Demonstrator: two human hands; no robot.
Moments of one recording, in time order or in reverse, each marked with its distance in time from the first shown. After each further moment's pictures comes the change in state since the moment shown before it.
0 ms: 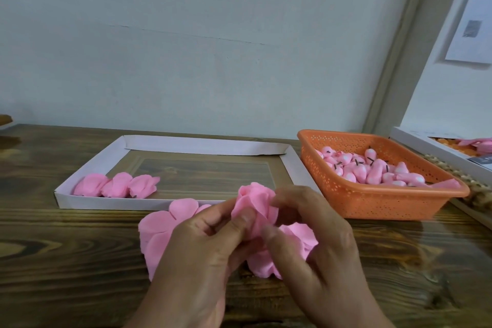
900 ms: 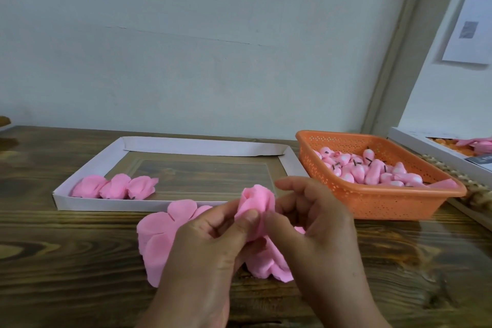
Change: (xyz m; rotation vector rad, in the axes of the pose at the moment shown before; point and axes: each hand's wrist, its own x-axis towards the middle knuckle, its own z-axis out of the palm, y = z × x) left_hand -0.002 -0.001 0.008 0.061 0.026 0.059; right_hand 0.011 -0.014 0.004 0.252 0.084 0.537
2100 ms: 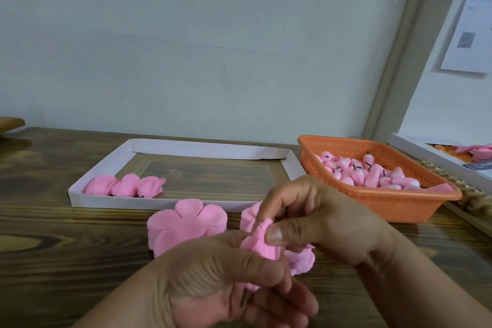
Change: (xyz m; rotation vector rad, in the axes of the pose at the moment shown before) left_hand -0.002 0.014 -0.029 -0.112 -0.568 -0.507; right_hand 0.042 -0.005 -0.031 0.304 -0.926 0.137
